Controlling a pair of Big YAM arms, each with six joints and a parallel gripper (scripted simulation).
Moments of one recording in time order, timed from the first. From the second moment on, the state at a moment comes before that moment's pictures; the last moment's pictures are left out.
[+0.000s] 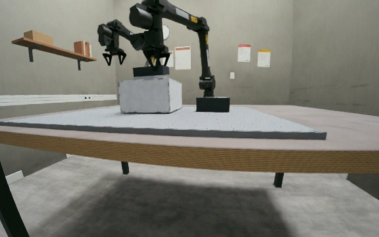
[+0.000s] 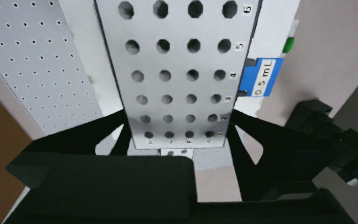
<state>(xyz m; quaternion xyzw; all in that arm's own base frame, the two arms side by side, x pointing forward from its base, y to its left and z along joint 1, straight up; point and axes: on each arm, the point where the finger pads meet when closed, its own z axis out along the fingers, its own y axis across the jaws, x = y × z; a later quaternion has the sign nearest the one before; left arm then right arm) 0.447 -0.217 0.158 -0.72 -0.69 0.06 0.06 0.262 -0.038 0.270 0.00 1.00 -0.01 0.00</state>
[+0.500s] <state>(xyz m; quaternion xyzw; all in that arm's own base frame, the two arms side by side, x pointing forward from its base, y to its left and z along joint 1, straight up) 0.447 -0.217 0.158 -0.72 -0.69 0.06 0.06 0.261 -0.038 0.268 0.00 1.00 -0.01 0.00</state>
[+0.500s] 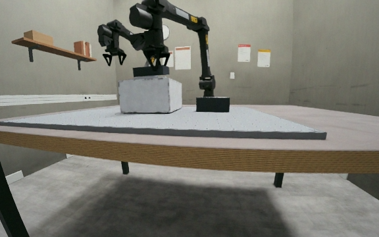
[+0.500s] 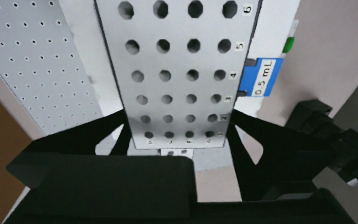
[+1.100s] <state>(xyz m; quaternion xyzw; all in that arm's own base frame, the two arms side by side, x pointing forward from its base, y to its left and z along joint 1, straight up) 0.447 -0.217 0.158 -0.72 -0.69 0.06 0.06 0.261 -0.038 0.268 0.00 1.00 -0.01 0.00</state>
